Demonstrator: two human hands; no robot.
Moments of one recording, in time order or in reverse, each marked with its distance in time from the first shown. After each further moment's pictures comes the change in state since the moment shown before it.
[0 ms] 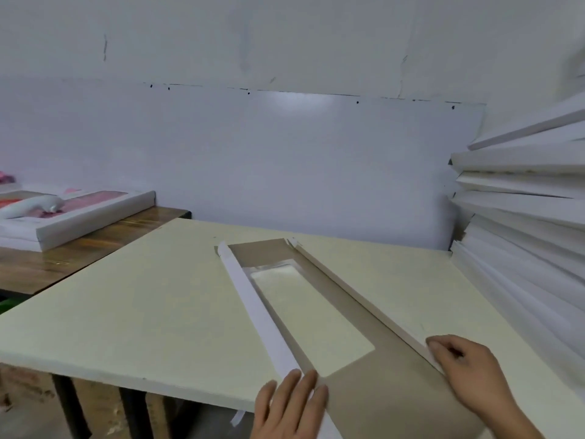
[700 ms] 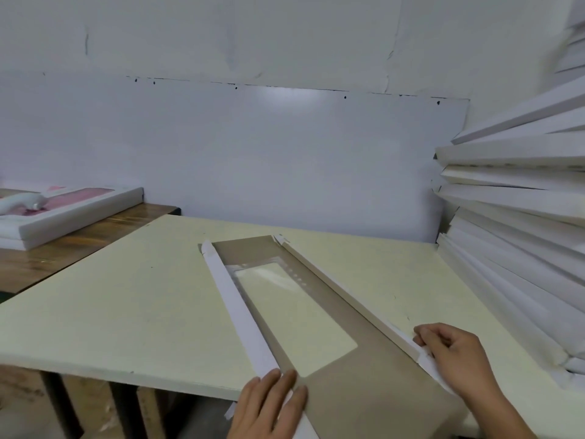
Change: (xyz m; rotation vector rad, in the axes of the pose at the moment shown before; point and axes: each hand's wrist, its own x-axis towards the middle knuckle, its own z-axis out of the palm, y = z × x) left_hand 0.000 -0.008 -0.029 0.024 -0.011 0.152; right_hand 0.007 0.020 0.001 0.249 0.016 0.022
